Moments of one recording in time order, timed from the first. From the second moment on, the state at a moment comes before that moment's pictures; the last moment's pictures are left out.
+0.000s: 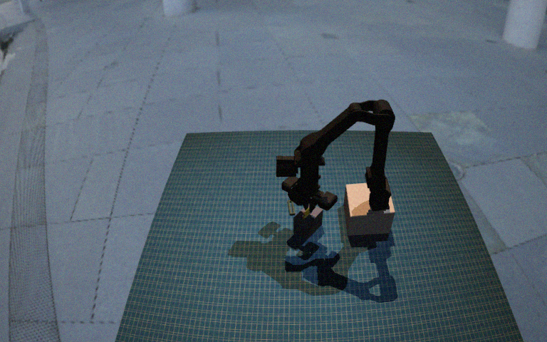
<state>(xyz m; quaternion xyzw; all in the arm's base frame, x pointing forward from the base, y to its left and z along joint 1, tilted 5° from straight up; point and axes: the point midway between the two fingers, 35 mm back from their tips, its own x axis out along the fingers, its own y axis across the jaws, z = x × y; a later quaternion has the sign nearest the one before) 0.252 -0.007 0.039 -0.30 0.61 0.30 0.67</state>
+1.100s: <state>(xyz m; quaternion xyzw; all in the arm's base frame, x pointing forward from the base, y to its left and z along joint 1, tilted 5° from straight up) 0.240 -0.009 0.097 -0.30 0.61 0.30 0.67</state>
